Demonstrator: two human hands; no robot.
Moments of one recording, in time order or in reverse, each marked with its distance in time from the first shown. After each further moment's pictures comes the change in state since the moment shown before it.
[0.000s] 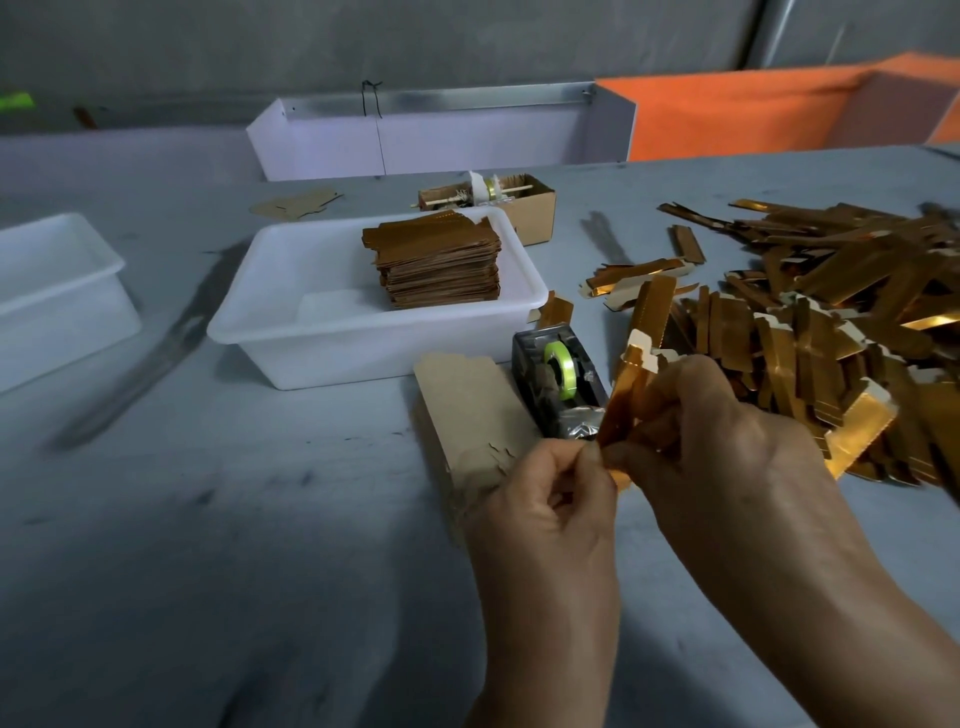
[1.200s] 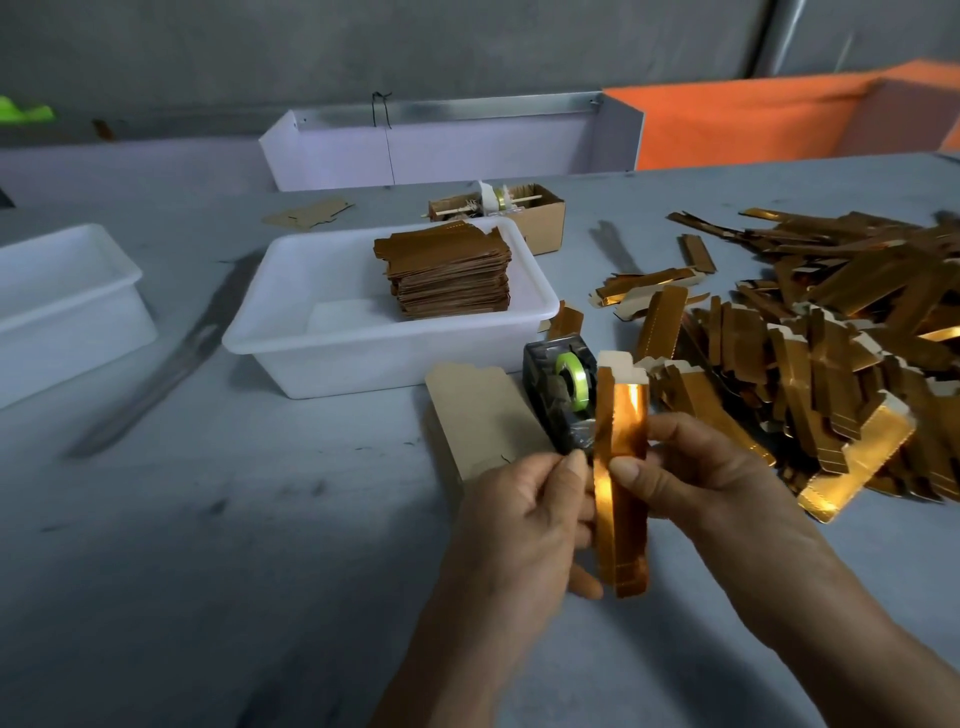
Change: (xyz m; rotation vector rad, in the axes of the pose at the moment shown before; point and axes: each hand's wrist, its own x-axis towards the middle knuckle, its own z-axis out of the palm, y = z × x) left_hand 0.028 0.002 -0.036 0.122 -0.407 -0.254; right_hand 0.002 0.031 0.030 0.900 -0.271 0.236
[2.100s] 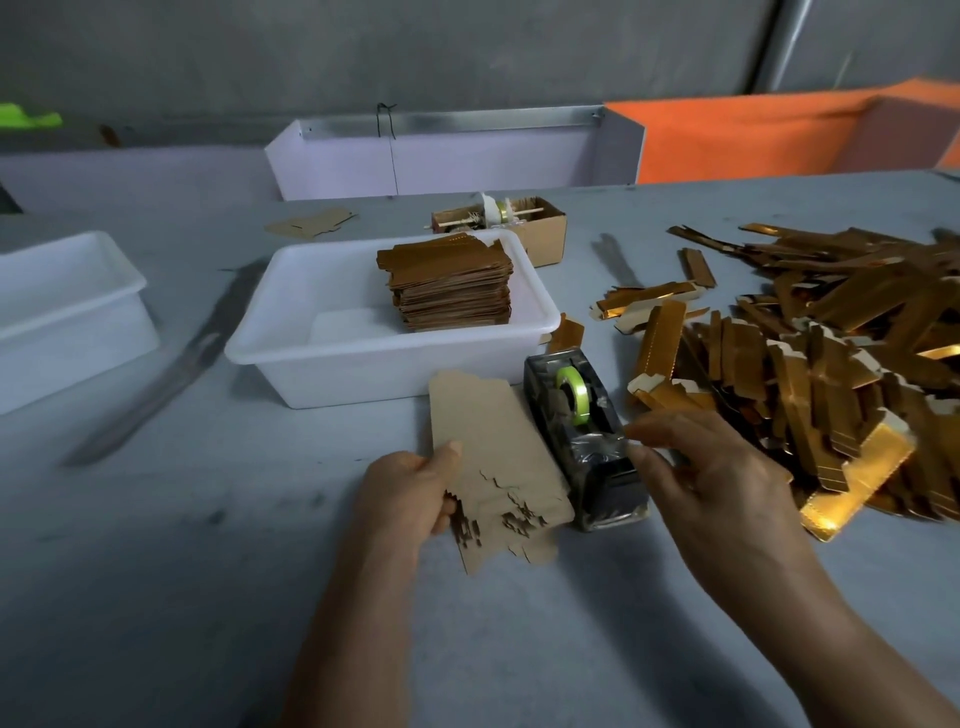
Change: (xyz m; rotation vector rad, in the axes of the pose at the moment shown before) left_hand 0.062 -0.042 -0.056 -0.014 0.413 -0.355; right_hand 0.015 0.006 -0.001 -0.700 0.259 -0.287
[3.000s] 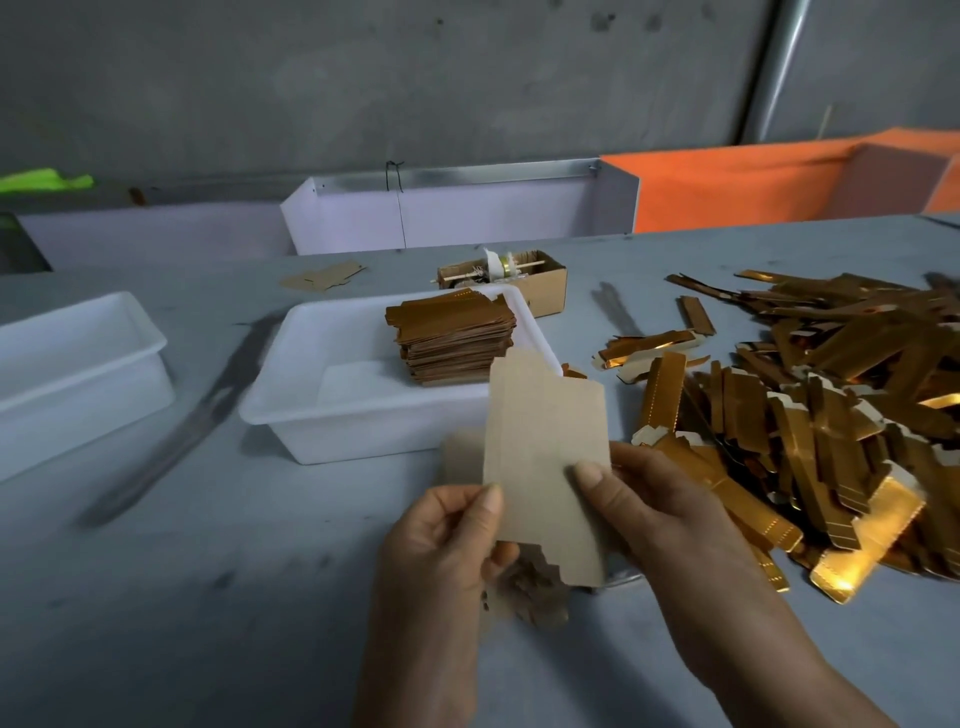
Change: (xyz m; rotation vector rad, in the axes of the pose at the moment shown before) left_hand -0.062 0.022 0.012 -0.639 -0.108 0.224; right_hand 0.015 -0.042 -0.001 0.907 -0.220 0.416
